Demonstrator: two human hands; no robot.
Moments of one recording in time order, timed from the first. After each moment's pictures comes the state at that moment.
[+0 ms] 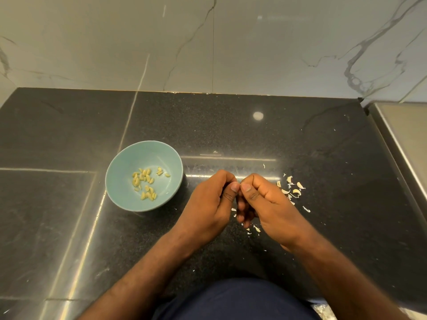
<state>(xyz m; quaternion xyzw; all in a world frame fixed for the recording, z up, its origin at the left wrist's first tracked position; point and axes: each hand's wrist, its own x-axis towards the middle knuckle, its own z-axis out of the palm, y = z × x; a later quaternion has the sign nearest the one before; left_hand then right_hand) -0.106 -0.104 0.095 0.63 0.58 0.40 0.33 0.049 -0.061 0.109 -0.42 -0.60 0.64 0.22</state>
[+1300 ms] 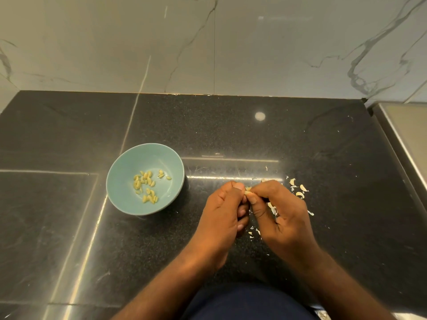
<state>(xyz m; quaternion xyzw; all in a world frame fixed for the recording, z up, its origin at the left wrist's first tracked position) -0.072 -0.112 0.126 0.29 0.52 0.52 0.61 0.059 -0.064 0.091 -0.32 -0.78 0.32 0.42</state>
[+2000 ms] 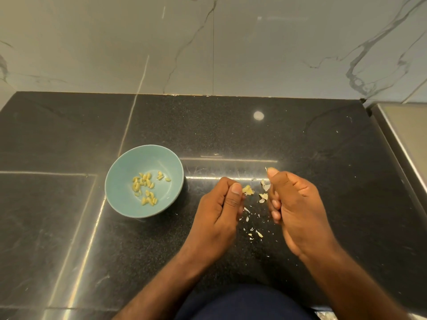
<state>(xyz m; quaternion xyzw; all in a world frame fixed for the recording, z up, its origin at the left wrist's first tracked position) -0.085 -0.111 0.105 0.51 0.56 0.51 0.40 0.056 -0.057 0.123 -0.50 -0.47 0.62 0.39</state>
